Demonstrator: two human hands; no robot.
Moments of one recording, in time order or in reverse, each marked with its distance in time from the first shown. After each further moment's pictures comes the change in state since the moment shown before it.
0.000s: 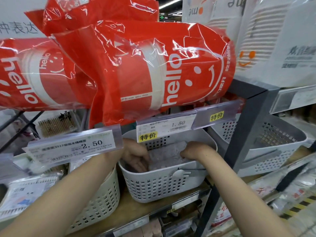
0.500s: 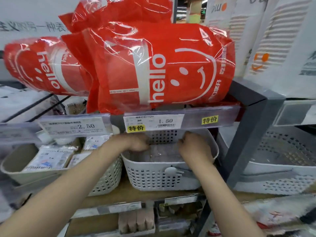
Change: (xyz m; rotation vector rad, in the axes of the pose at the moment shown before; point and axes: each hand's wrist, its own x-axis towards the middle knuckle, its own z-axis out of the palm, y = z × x) left_hand -0.043 0.006 0.030 0.793 0.617 0.144; right_hand -0.009 0.005 0.011 0.156 0.523 -0.334
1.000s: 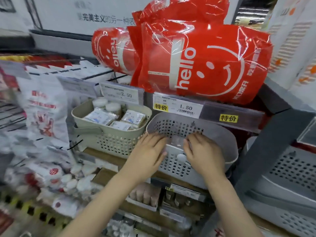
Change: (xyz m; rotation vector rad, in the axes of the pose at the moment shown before) left_hand -0.099 0.048 0.107 0.045 0.801 -0.102; right_hand -0.031 0.017 -0.001 -0.063 0.298 -0.788
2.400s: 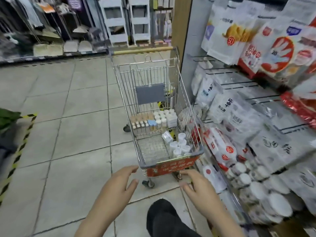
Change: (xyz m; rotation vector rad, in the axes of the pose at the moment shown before) left_hand -0.608 -0.295 -0.200 -0.217 0.161 -1.516; right_hand -0.110 -0.658 0.150 0.808 -1.092 -0.649
